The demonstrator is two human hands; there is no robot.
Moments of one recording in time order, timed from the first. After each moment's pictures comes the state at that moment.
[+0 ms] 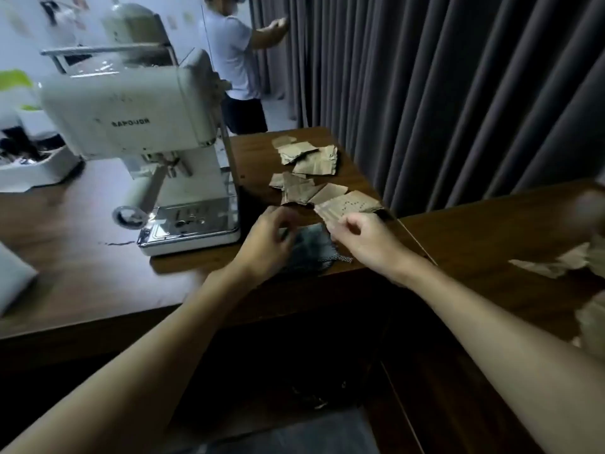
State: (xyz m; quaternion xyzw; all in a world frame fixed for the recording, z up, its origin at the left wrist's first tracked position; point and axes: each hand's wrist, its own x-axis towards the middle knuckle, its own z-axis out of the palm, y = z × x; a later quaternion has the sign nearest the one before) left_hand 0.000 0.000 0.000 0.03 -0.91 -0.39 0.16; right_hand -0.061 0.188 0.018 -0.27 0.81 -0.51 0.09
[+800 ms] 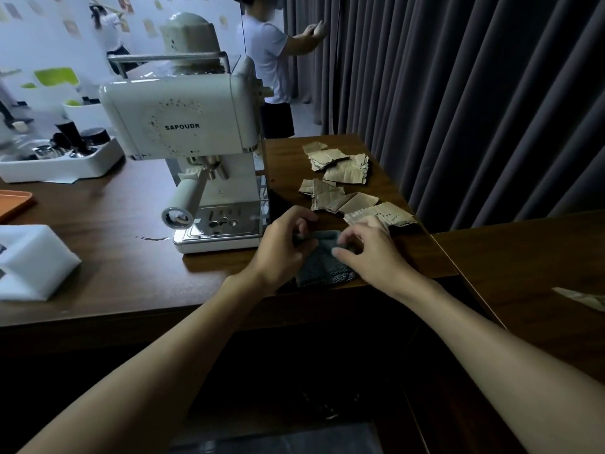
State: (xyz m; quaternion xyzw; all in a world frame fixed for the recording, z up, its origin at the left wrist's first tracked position) left_hand 0.017 -0.017 0.008 0.02 -0.88 -0.42 0.22; right_hand -0.068 0.153 0.000 -0.31 0.85 -0.41 0.03
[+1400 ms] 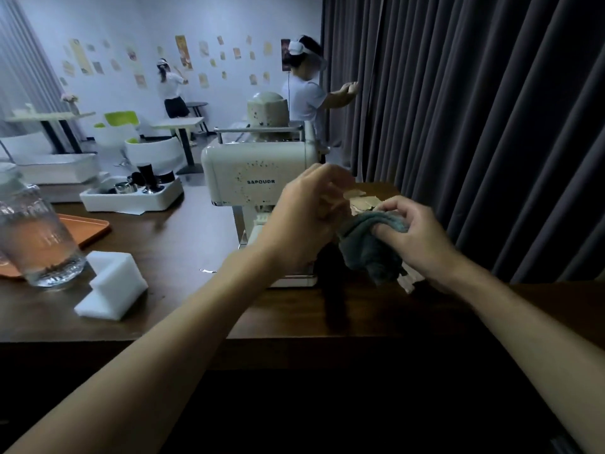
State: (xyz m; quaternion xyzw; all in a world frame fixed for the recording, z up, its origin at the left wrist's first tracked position) left_hand 0.062 -0.039 0.150 -0.07 -0.87 -0.35 0.35; right_hand -0.051 0.122 0.116 -0.38 0.73 -0.57 0.02
